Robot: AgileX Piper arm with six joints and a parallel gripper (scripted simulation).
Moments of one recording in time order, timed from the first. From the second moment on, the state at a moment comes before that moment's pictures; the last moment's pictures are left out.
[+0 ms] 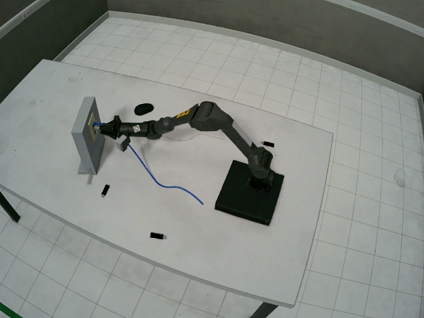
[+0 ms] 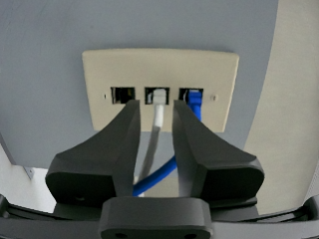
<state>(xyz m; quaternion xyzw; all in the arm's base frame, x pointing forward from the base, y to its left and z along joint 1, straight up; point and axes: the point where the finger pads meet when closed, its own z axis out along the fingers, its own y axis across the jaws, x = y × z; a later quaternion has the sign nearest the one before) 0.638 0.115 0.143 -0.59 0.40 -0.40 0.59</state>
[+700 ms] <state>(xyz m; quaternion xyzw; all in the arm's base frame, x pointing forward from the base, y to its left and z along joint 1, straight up) 0.660 0.116 0.141 -0.58 0.40 -0.40 0.58</state>
